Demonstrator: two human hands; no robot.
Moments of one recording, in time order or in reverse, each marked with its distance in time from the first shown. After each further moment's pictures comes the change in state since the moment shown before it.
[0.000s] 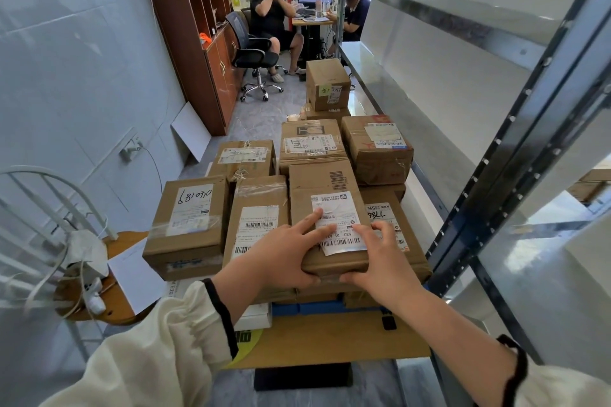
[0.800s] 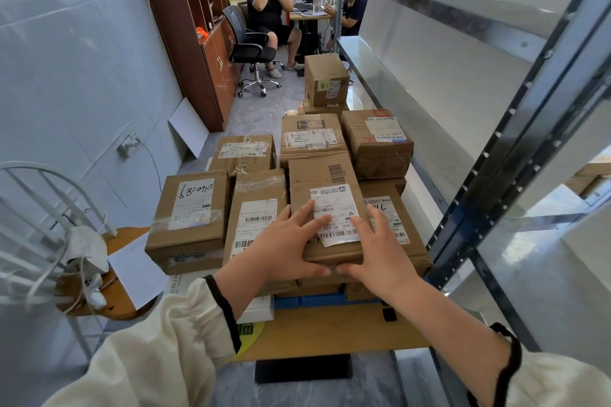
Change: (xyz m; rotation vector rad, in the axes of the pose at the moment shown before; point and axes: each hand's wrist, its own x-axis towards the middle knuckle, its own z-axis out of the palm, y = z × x) left_hand -0.006 0.003 0.000 -0.068 -0.016 -0.122; right_hand 0.000 -0.014 0.003 -0.143 0.005 -0.023
